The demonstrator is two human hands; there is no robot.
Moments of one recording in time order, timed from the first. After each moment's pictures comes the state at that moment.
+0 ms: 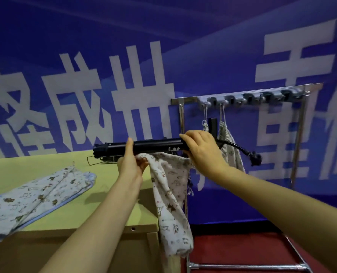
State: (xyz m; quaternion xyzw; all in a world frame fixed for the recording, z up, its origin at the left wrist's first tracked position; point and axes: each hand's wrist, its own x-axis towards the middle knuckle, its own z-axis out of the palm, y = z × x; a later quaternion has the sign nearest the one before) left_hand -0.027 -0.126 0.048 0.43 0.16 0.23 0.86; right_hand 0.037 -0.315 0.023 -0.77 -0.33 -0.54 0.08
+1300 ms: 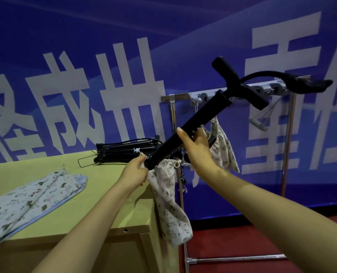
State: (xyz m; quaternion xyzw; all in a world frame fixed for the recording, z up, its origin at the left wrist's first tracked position) left_hand -0.023 -0.129 0.020 0.89 0.05 0.14 0.42; right_hand -0.003 -0.306 0.044 -0.61 -0.18 -0.16 0.75
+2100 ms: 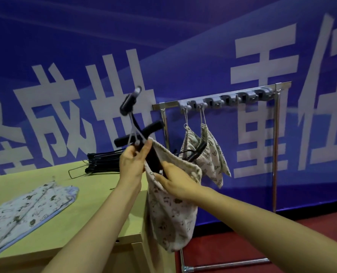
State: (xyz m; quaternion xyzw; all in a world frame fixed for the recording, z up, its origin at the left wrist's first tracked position) left_hand -0.036 -0.183 0.061 0.69 0.02 0.29 0.66; right_hand -0.011 -0.300 0.006 -0.88 -0.29 -0.13 0.35
